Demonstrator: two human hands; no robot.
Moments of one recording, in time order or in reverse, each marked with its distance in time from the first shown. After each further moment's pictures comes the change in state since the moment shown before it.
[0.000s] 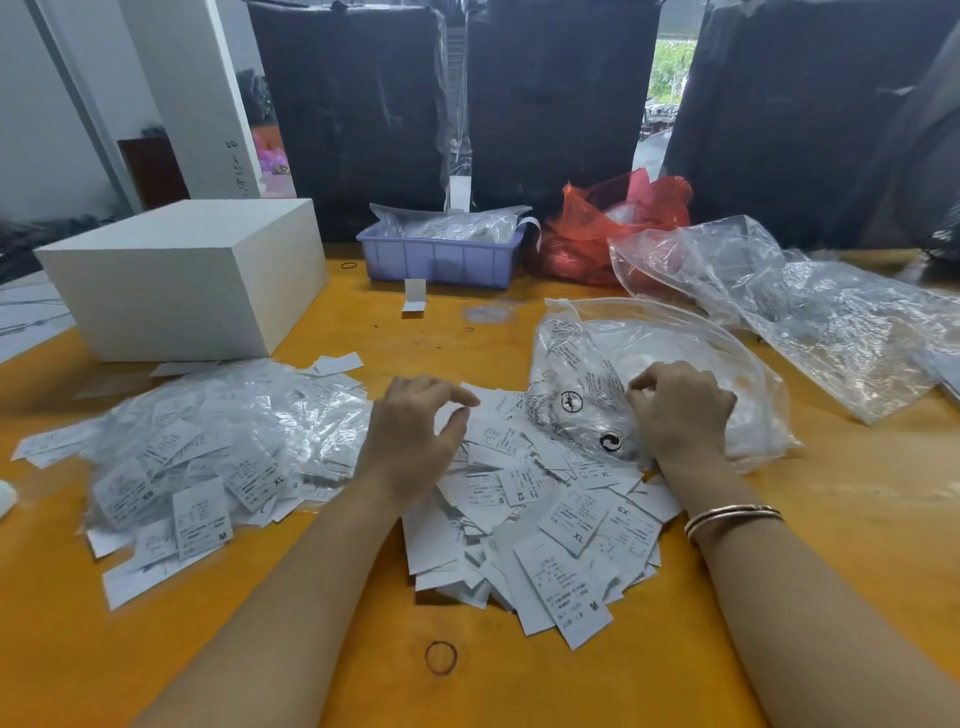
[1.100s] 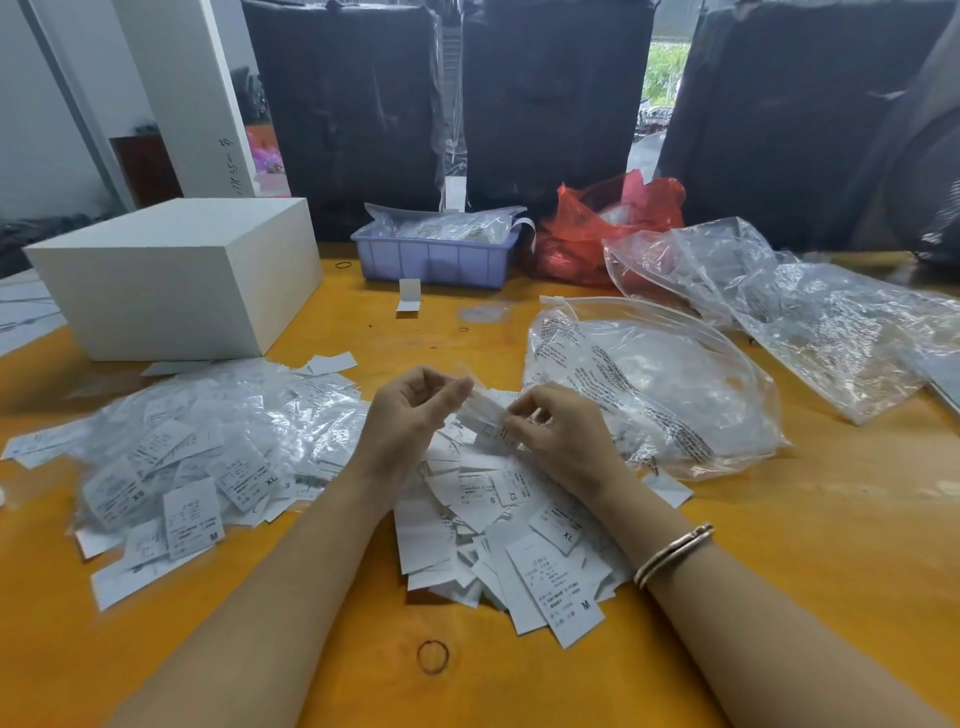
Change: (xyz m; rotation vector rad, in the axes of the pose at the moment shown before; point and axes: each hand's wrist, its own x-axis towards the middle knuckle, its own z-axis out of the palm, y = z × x) left_hand 0.005 0.011 -0.005 -0.925 -0.037 -0.351; right_hand -0.045 -0.064 0.000 0.633 -0.317 -0.354
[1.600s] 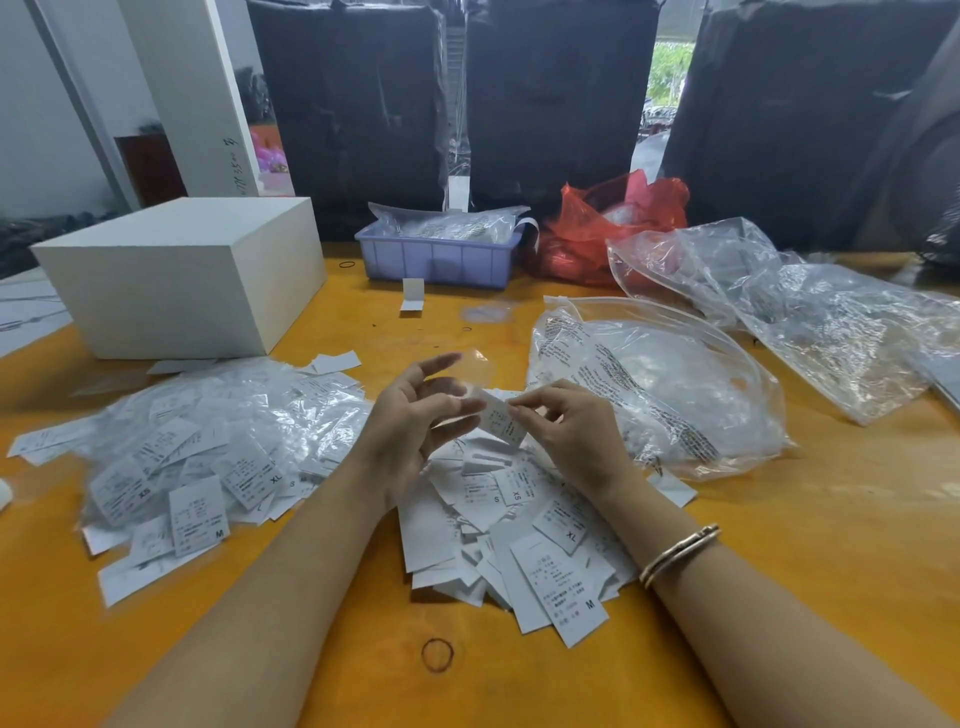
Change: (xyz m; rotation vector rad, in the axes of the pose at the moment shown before) left_hand 0.004 -0.001 -0.005 -0.326 -0.061 -0.185; right_hand 0.000 0.003 0.000 0.096 0.081 0.021
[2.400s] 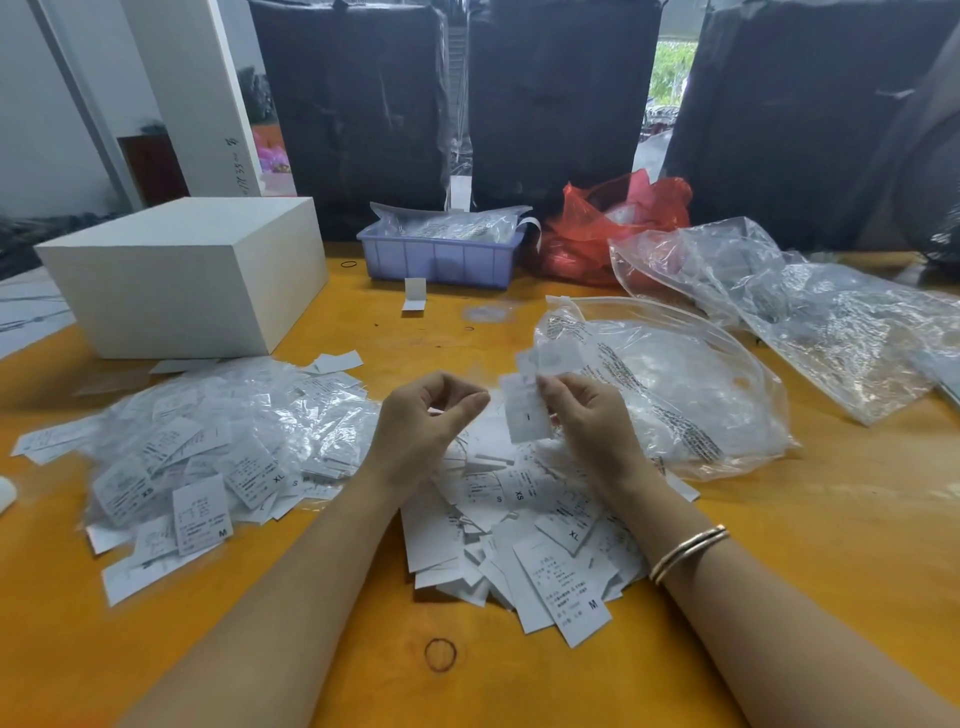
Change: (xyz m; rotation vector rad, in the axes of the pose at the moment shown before) left_hand -0.002 -0.009 0.001 0.627 0.067 0.315; right_hand 0.001 -0.008 -0.008 0.395 0.022 0.173
